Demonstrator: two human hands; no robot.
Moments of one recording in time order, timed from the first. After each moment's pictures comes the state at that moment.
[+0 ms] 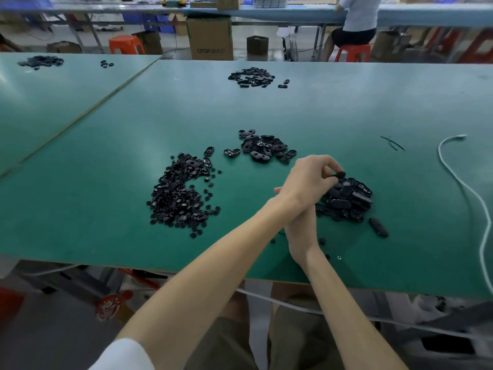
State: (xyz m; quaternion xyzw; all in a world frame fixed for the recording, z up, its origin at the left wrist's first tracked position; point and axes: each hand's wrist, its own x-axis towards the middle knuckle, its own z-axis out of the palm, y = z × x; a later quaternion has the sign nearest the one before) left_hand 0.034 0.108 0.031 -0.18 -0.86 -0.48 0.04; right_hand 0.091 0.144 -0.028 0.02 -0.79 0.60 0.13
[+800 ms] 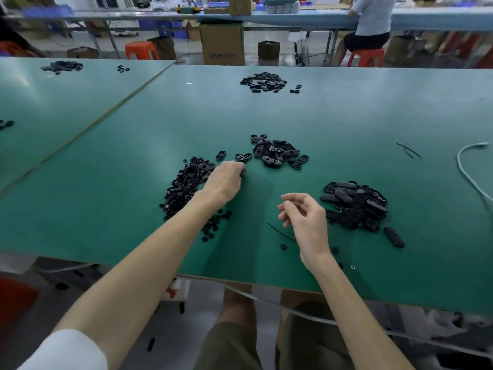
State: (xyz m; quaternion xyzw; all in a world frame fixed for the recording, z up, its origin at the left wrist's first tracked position) left_hand -0.002 -0.056 0.006 -0.03 -0.99 -0.17 0.04; right_hand 0.087 0.137 -0.033 -0.03 -0.68 0.73 0.06
